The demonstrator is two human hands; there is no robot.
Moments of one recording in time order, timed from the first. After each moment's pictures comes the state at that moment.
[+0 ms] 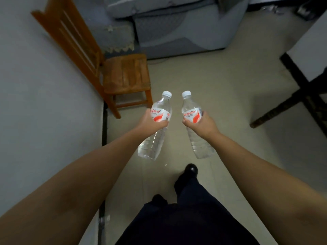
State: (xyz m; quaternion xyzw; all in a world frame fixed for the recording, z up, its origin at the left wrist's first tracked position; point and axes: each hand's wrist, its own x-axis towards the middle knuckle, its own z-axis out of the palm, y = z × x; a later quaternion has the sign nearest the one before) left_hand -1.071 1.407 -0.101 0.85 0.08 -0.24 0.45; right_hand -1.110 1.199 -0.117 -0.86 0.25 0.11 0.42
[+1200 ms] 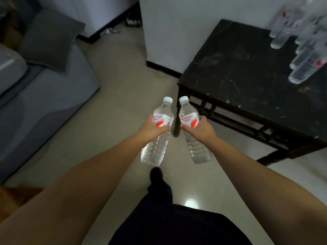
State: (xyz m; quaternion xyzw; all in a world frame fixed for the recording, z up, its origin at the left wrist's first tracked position) left_hand -0.881 0.861 -0.112 0.80 -0.31 -0.41 0.31; right_hand -1.061 0.773 -0.099 -0.67 0.60 -0.07 0.43
